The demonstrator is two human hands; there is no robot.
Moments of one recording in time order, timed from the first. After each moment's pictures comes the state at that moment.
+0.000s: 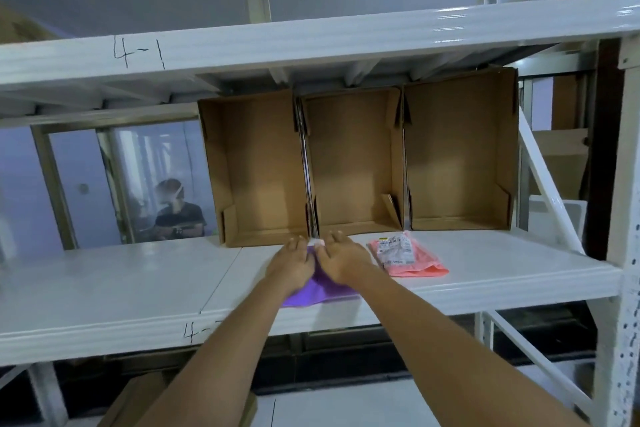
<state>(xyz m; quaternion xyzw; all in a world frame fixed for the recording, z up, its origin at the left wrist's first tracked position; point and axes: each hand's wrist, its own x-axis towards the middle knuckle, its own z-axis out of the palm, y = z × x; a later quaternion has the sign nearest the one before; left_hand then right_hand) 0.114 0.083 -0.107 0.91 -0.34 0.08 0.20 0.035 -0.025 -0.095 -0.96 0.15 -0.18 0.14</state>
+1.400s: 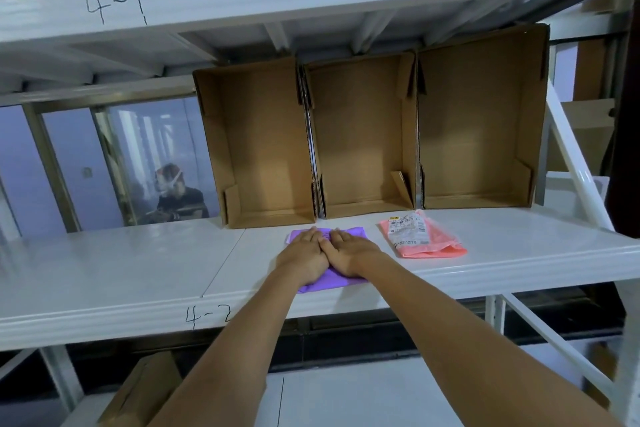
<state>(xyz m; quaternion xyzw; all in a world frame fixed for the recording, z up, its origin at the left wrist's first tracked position) 0.110 0.074 -0.119 0.93 -0.34 0.02 0.10 0.059 -0.035 -0.121 -0.98 0.16 -0.03 0.12</state>
